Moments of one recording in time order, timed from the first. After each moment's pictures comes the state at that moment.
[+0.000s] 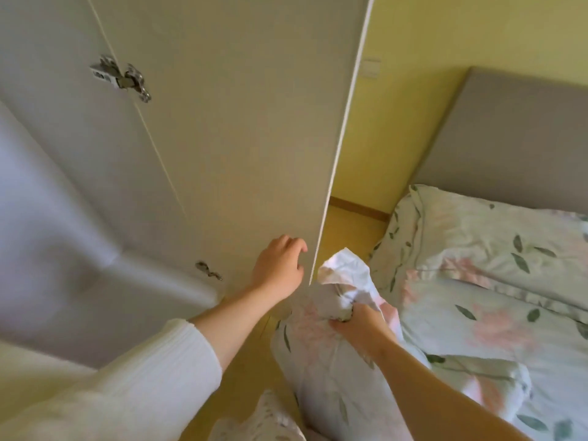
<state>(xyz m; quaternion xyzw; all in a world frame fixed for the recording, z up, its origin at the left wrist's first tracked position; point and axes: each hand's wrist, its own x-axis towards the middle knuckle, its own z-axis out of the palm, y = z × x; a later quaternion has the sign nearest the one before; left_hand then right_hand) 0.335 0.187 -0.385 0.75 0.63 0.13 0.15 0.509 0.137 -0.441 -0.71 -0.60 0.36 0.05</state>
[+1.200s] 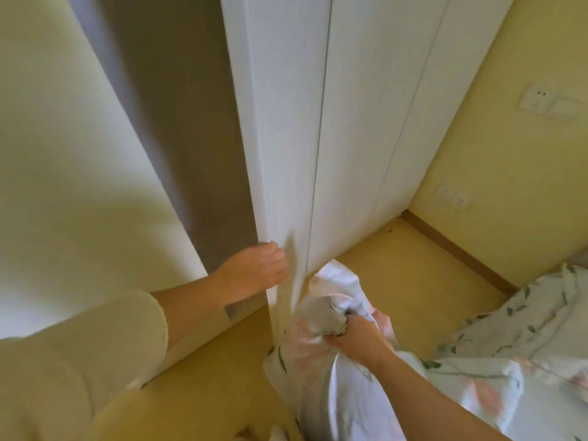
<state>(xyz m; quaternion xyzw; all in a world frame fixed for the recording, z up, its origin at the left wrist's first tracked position) 0.194 0.065 -0.390 0.76 0.50 -0.25 -0.33 0.422 0.123 -0.454 -0.51 -0.76 0.39 -0.06</state>
